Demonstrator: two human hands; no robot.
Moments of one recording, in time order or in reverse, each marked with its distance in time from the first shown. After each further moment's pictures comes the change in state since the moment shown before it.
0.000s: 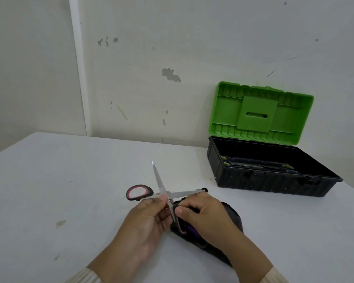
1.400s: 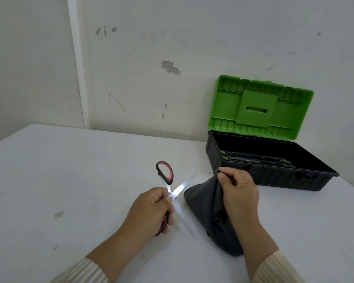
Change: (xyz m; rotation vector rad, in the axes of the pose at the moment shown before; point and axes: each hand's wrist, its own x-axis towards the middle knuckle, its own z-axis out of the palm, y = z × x) left_hand -0.004 0.001 -0.001 0.691 0.011 0.159; right_hand 0.007 0.031 -0.028 0.027 0.717 0.118
